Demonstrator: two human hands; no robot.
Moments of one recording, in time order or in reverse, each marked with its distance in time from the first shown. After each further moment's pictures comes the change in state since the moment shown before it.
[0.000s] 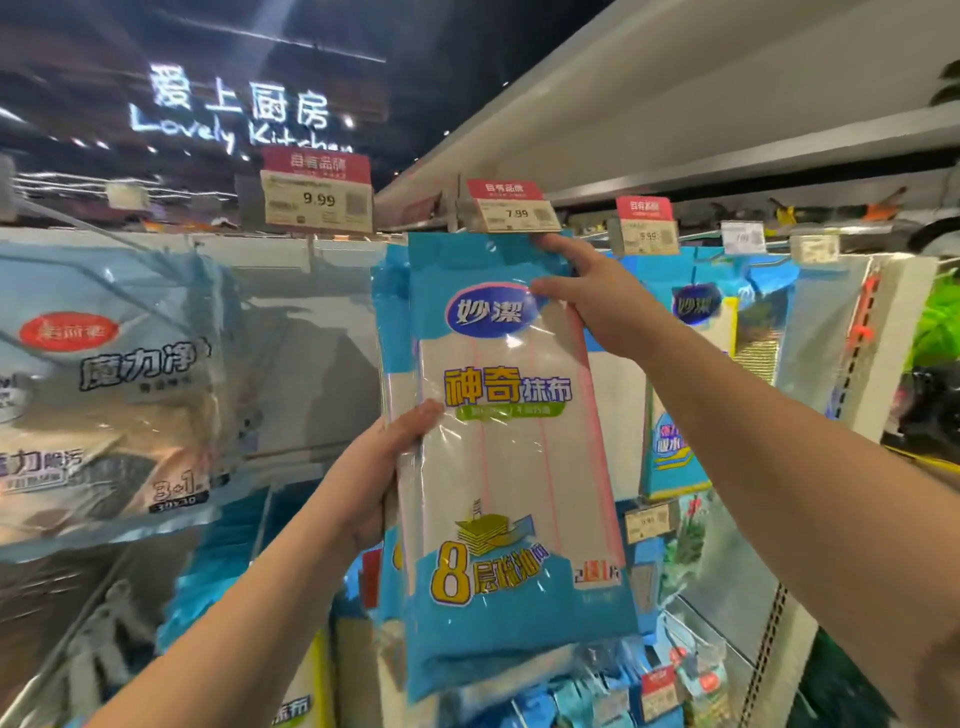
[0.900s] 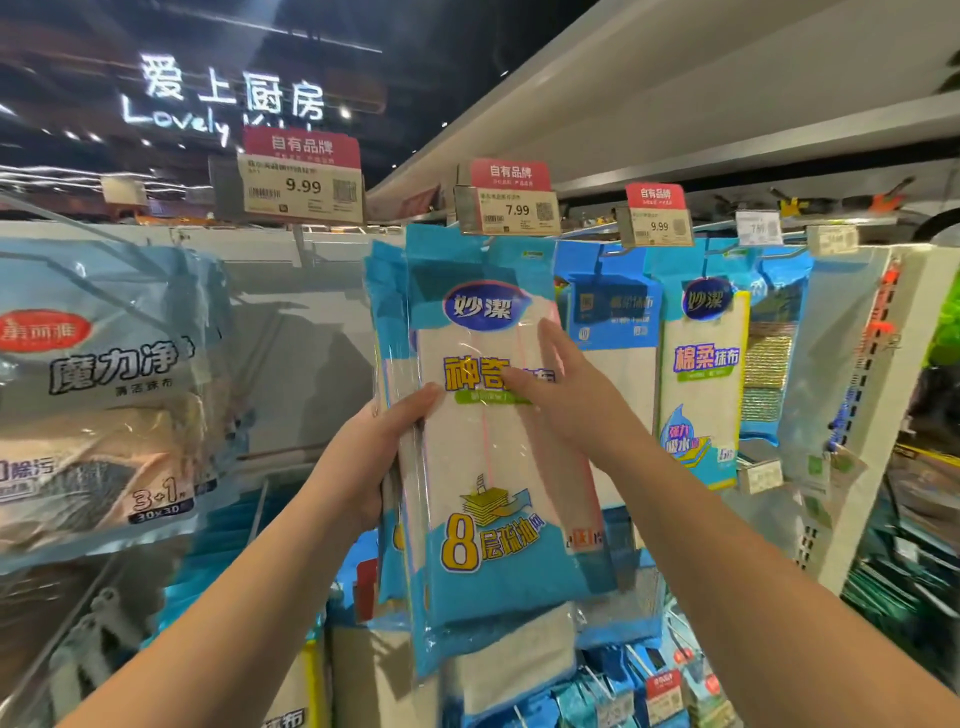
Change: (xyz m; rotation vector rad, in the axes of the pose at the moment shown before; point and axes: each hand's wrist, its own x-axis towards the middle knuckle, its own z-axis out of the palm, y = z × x) left_hand 0.030 0.009 -0.004 0.085 0.137 0.030; right_hand -0.060 0.045 0.052 -0.201 0.055 0.154
